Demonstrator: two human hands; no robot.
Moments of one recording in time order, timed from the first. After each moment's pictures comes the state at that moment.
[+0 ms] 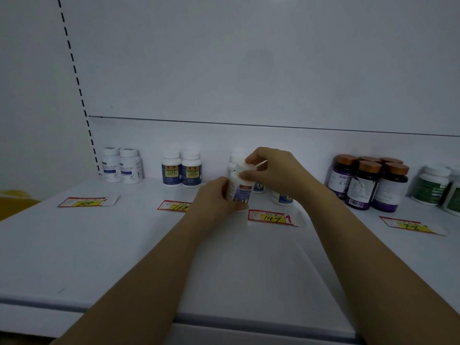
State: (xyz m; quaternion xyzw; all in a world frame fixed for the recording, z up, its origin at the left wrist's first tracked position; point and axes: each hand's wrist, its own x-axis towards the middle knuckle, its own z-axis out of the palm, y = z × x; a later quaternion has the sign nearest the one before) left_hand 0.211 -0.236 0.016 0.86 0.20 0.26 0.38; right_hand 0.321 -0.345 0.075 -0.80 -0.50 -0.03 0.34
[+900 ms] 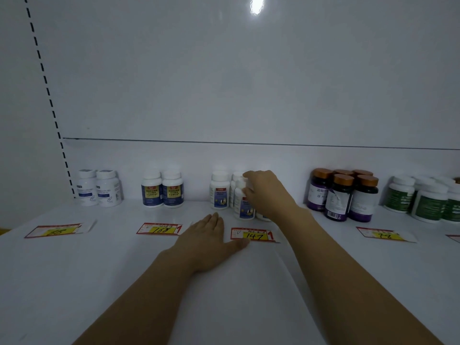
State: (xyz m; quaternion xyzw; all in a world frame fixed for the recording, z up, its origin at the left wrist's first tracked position) left_hand 0.213 -0.255 0.005 0.97 0.21 -0.02 0.07; right_hand 0.346 -0.339 0.057 -0.86 -0.45 -0.16 0.17
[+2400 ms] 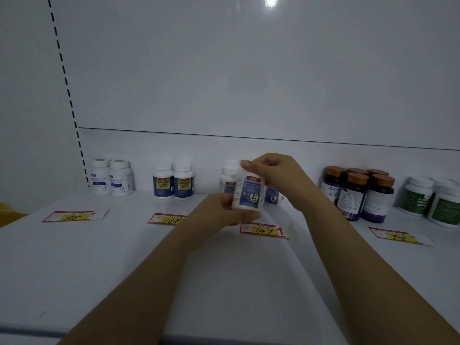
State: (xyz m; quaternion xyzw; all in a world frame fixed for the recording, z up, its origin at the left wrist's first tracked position) left_hand 0.205 -0.258 0.033 0.81 0.14 0.18 0.54; right_hand 0.334 -0.354 0.080 -0.74 -0.41 0.04 0.54
